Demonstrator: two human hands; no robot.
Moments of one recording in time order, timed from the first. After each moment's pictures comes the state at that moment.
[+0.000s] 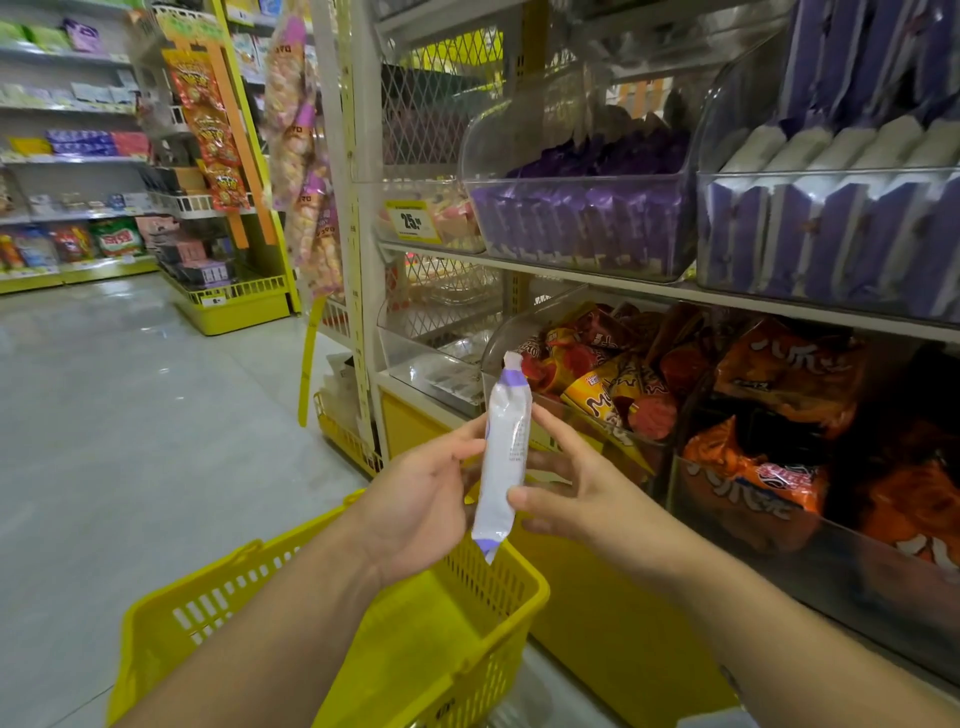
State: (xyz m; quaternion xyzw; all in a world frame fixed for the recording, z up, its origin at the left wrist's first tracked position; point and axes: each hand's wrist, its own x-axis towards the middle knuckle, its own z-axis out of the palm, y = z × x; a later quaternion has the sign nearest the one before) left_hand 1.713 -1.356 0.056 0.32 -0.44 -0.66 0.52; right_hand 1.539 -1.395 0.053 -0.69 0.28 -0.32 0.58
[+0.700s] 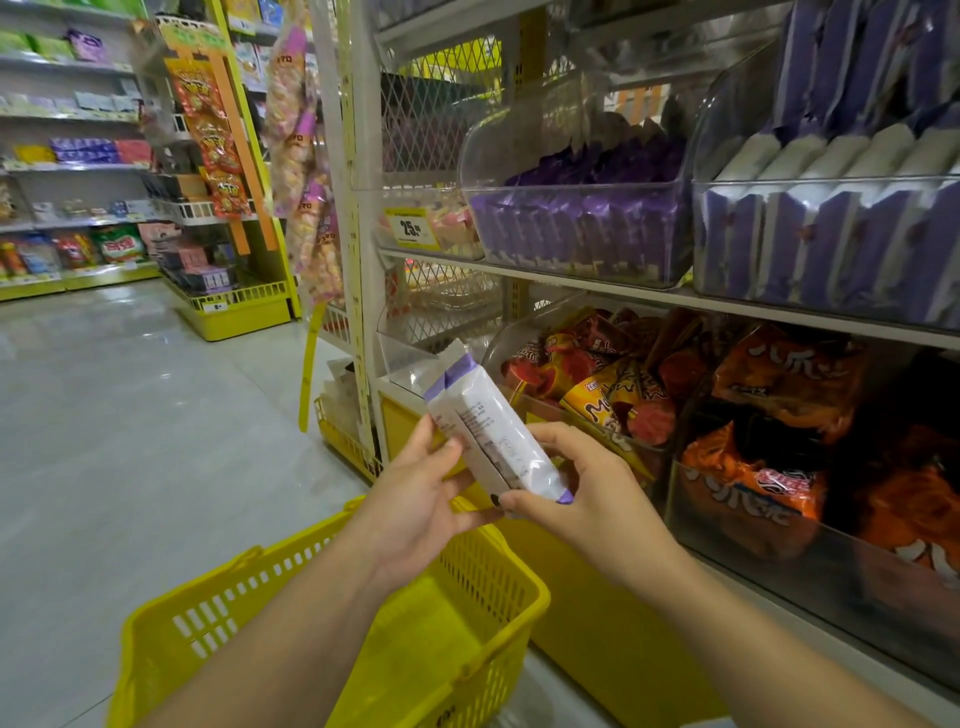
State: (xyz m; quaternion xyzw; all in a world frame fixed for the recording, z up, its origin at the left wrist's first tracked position) left_hand 1.717 -1.366 0.038 0.34 -0.37 -0.60 0.63; right_hand 1.541 -1.383 0.063 -0.79 0.32 -0.42 0.31
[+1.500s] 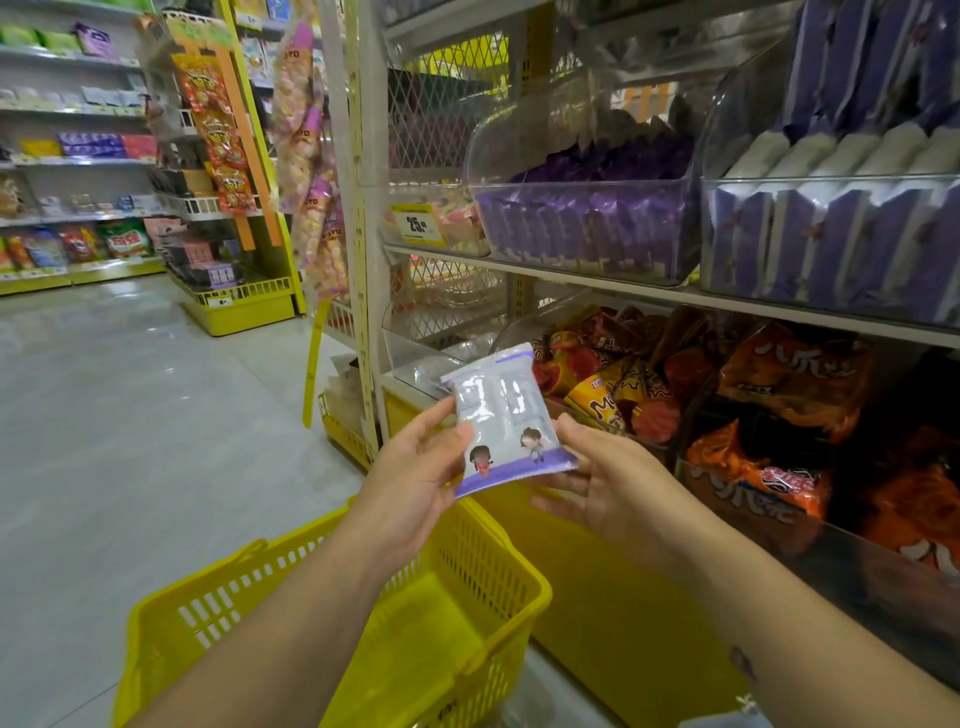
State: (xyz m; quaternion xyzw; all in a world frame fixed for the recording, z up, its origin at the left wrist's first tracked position) left_hand 1.719 -1.365 0.047 0.39 -0.37 -0.53 0.66; right_hand 1.533 -1.406 0.062 -0.54 0.28 -0.34 0.71
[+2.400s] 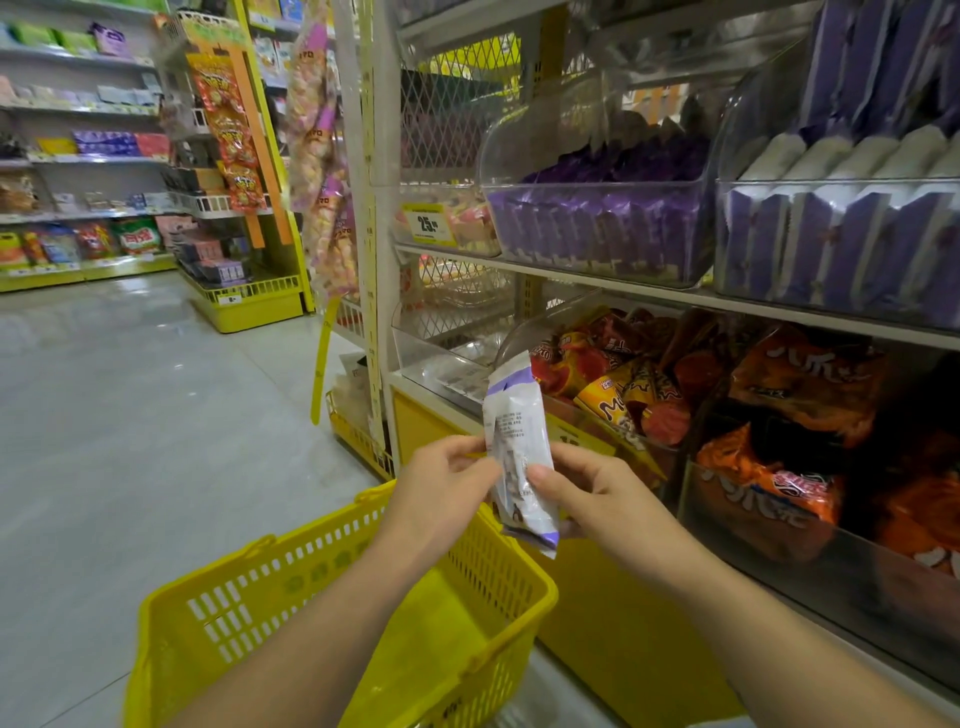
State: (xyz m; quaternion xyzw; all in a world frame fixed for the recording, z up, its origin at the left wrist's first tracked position) left_hand 1.713 -1.365 0.037 0.61 -0.50 -0.34 0.52; right_hand 1.541 -1.389 0.054 -0.69 0.28 -0.34 0.57
